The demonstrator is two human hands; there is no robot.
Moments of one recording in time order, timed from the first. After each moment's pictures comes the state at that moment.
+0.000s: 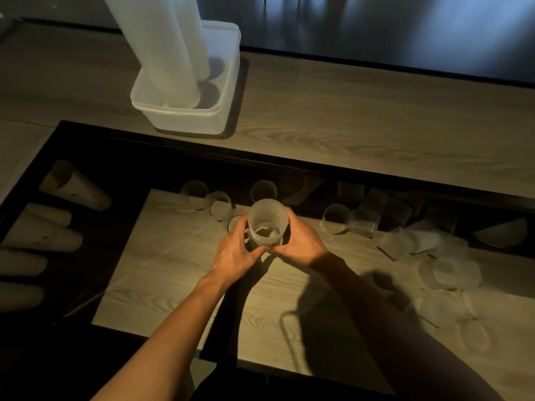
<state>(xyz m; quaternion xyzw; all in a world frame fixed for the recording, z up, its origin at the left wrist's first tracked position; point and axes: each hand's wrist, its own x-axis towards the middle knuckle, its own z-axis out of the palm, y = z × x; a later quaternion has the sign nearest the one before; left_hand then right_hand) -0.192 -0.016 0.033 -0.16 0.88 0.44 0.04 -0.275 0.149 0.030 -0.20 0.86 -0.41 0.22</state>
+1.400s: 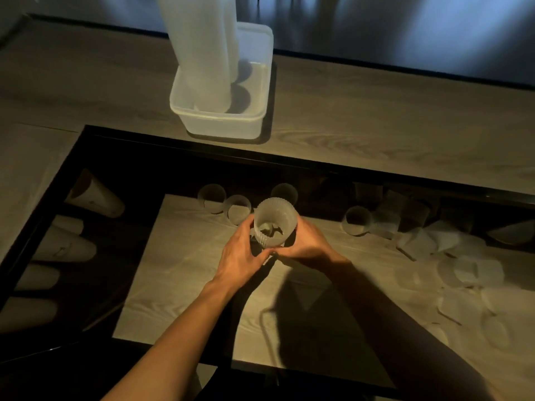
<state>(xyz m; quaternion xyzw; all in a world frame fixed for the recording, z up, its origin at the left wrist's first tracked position) -0.180 -0.077 0.020 -0.14 0.89 0.44 0.03 -0.265 0.089 0.036 -0.19 0.86 -0.42 0.23</state>
